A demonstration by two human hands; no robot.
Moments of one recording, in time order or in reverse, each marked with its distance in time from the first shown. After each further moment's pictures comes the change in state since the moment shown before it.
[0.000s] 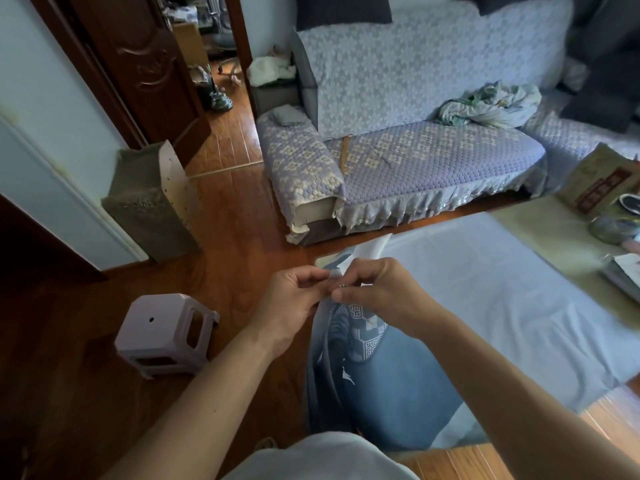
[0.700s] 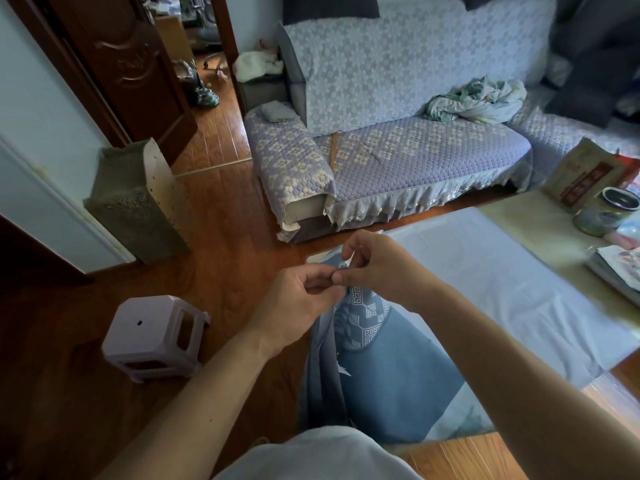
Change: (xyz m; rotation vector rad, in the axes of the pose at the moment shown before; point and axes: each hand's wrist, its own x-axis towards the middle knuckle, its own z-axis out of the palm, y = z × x) left_hand 0.001 0.007 0.007 0.262 -0.114 0.153; right_hand 0.024 -0.009 -0.023 -0.234 0.006 0.090
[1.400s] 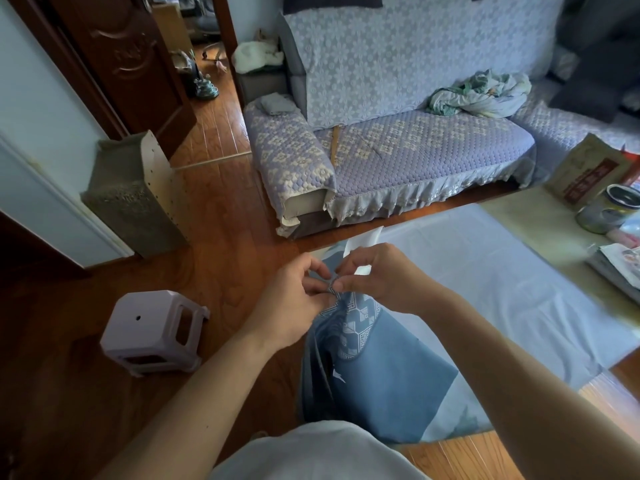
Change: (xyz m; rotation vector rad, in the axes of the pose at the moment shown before) left_hand 0.007 0.001 -0.002 0.204 0.072 -0.122; right_hand -0.001 0.009 -0.003 -0.144 -0.034 -0.117
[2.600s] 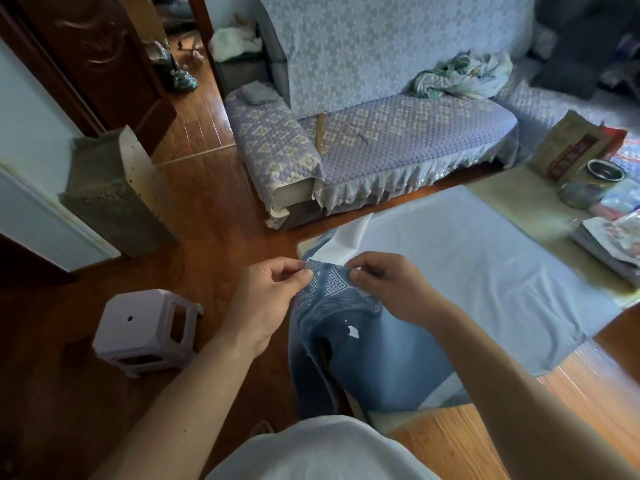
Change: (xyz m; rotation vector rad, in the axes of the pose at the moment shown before) left_hand -0.005 -0.021 -0.004 -0.210 0.160 -0.094; right_hand -0.037 0.038 0.019 0.157 0.151 0.124
